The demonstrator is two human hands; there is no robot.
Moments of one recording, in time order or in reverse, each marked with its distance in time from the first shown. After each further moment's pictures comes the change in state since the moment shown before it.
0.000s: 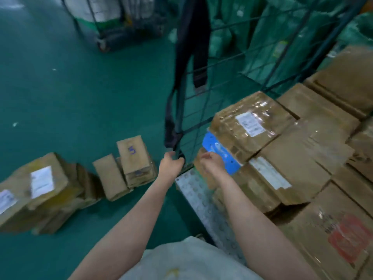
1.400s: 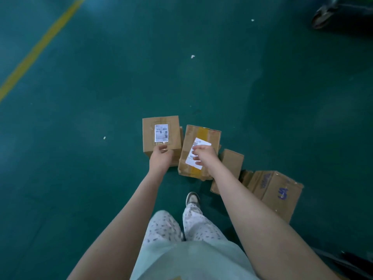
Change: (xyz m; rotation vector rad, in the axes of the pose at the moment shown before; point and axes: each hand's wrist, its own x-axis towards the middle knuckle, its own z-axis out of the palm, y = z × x) left_hand 0.084 -0.255 -0.488 -0.662 0.703 -0.525; right_hand -0.061 -0.202 0.587 -0.415 -0.823 -0.012
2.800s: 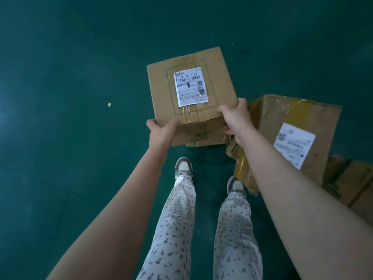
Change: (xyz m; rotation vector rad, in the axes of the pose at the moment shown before) left_hand 0.312 -0.087 -0.055 -0.021 0.028 -0.262; right_hand 0.264 0.007 0.153 0.000 0.151 0.081
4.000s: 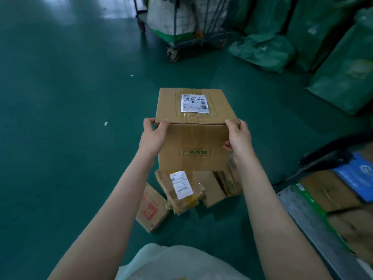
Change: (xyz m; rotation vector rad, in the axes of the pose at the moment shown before) left_hand -0.396 0.170 0.006 0.411 -0.604 0.906; right_hand -0.405 -0.053 -0.241 0.717 0.831 -0.307
